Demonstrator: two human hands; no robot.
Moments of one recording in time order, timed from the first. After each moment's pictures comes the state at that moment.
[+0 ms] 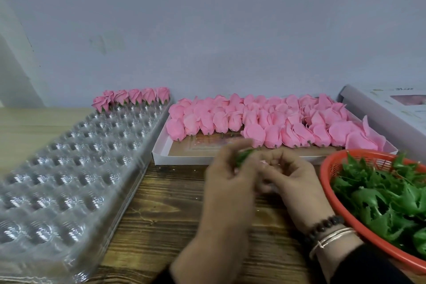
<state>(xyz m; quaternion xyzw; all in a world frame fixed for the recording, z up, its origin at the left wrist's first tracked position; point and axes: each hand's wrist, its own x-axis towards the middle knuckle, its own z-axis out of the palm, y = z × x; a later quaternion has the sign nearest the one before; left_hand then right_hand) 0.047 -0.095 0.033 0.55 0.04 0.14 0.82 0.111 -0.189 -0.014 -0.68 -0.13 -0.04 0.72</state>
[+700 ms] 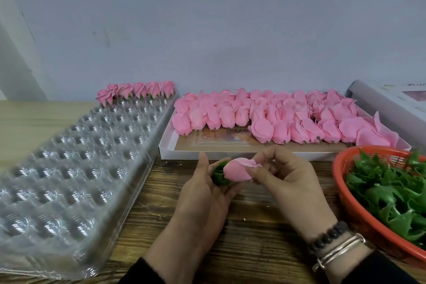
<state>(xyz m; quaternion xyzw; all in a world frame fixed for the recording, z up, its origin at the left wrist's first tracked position) 0.062 -0.042 -0.005 0.38 0.16 0.01 0.91 0.088 -0.172 -0.001 -0.71 -0.20 -0.07 0.67</state>
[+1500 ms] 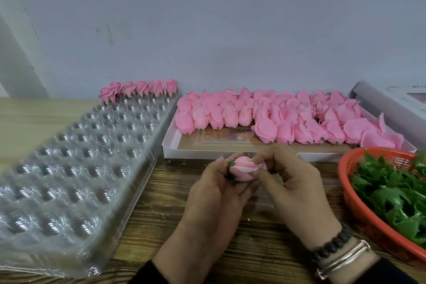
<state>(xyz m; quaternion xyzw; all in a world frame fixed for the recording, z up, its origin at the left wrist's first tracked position) 0.057 -0.048 -0.006 0.32 0.07 -0.03 0.94 0.082 -0.169 0.001 -0.77 -0.26 -0.18 0.55</state>
